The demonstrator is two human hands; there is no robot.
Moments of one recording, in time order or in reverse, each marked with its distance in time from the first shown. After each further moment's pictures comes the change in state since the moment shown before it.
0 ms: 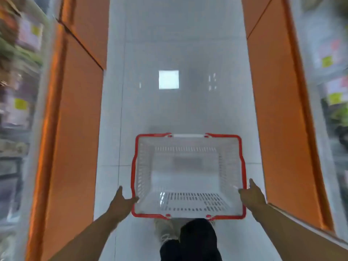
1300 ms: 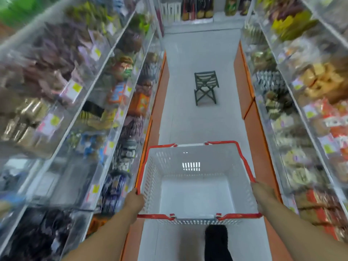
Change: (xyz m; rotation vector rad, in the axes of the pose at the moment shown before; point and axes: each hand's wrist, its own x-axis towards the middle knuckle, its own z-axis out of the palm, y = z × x) left_hand -0.153 0.732 -0.394 -0.197 0.260 0.257; right_hand -0.099 -0.821 -0.314 0.545 0.011 -0.175
